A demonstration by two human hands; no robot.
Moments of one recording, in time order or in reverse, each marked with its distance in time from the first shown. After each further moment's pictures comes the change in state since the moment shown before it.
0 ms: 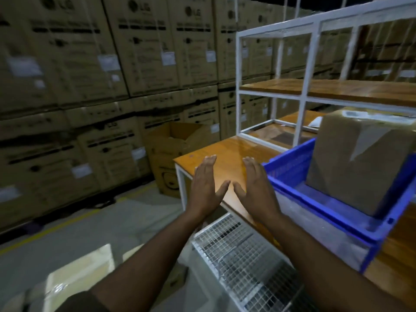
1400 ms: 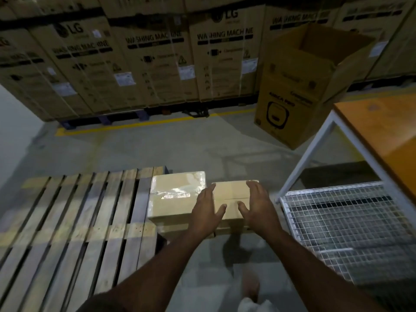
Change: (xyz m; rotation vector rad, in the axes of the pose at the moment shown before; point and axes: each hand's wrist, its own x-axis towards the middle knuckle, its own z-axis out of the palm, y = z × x) left_hand -0.201 -0.407 -0.094 0.070 -0.175 -1.025; right_hand -0.017 -0.193 0.451 0.244 -0.821 -0.052
